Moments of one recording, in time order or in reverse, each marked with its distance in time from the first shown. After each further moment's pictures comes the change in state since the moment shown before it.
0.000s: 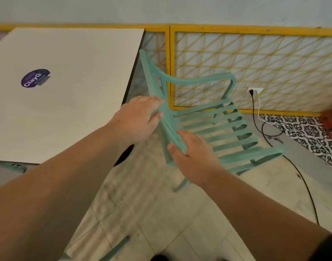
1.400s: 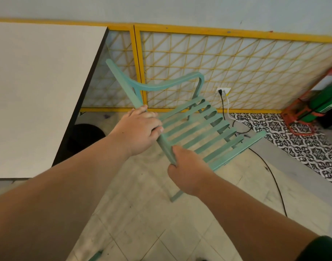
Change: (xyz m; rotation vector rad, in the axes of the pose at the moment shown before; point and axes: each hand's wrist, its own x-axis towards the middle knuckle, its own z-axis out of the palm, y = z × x) left_hand 0.032 0.072 0.092 0.126 -0.169 0.120; right_hand -0.021 0.093 -0.023 -0.119 -0.147 0.116
